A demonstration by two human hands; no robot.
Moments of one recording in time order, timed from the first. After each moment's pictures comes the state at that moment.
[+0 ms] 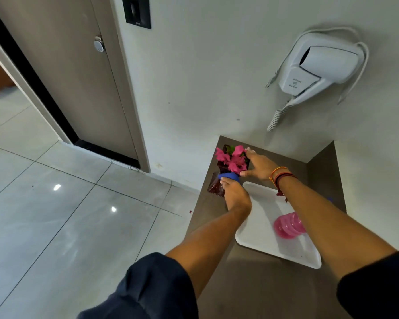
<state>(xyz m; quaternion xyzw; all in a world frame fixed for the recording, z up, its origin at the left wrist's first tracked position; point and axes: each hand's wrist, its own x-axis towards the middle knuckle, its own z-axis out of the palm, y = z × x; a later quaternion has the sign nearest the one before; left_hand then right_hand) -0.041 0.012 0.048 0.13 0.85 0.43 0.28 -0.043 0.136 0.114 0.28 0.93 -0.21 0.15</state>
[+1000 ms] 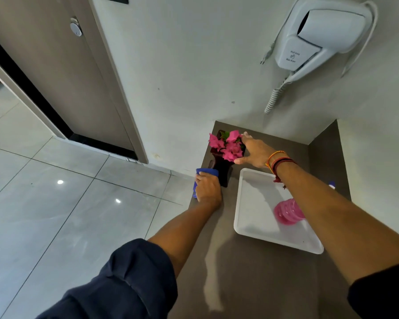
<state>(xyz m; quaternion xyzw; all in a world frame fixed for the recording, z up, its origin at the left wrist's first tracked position) -0.081 -0.006 -0.023 0.28 0.93 0.12 0.22 -0.044 0.142 0.109 0.30 0.92 -0.21 0.15</state>
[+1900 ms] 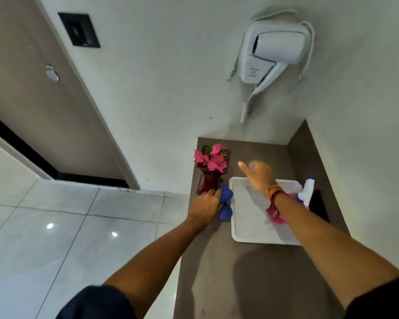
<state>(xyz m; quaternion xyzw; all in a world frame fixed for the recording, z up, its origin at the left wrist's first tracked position) -0.092 -0.048 0.012 0.60 0.78 0.11 0.12 0.026 0.111 0.092 0.52 0.80 -0.31 -0.05</state>
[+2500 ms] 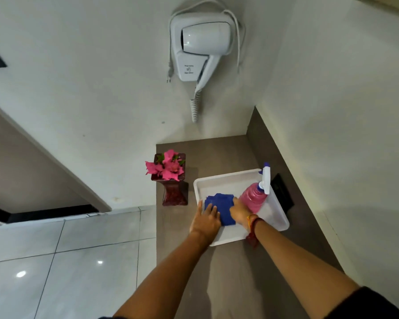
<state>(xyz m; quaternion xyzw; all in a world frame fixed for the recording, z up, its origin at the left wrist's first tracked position) -0.005 0.002 -0.043 0.74 0.66 -0.10 0.05 0.107 0.087 0.004 0.62 0.58 -0.53 -0.04</state>
